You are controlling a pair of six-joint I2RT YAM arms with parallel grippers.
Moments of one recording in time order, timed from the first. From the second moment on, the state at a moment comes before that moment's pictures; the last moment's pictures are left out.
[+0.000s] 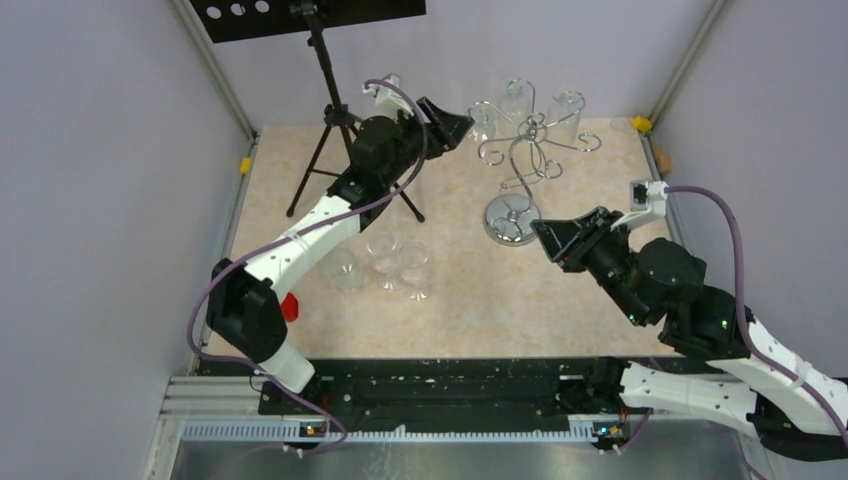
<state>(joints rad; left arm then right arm) -0.58 1.59 1.40 0.26 0.07 -0.81 1.11 0.67 1.12 -0.54 0.65 0.73</state>
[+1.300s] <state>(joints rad) -0.55 1.76 1.62 0.14 0.15 -0.94 1.11 0.62 1.08 -0.50 0.66 0.76</state>
